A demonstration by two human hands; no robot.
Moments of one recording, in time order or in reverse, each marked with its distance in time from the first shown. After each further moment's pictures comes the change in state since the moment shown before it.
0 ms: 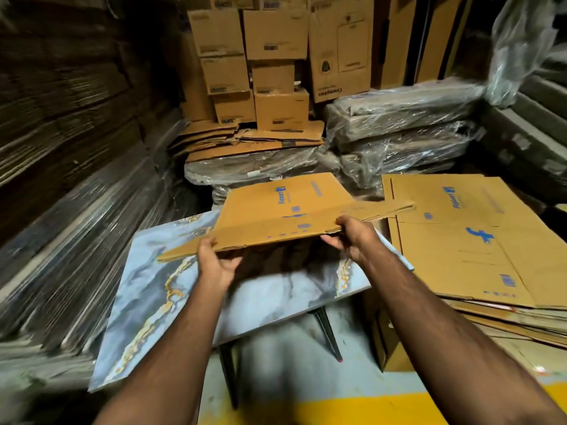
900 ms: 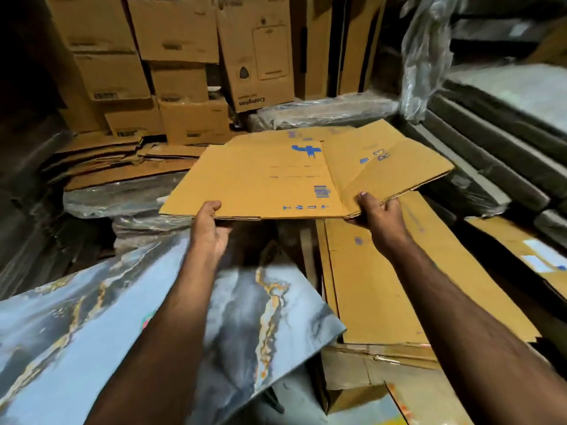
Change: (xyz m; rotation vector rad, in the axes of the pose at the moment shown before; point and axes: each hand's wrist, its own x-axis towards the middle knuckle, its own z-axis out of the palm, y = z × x) left_hand 0.144 -0.099 0.298 0.081 -0.312 0.015; right_hand 0.145 -0.214 -0.138 -0.302 0.301 -0.514
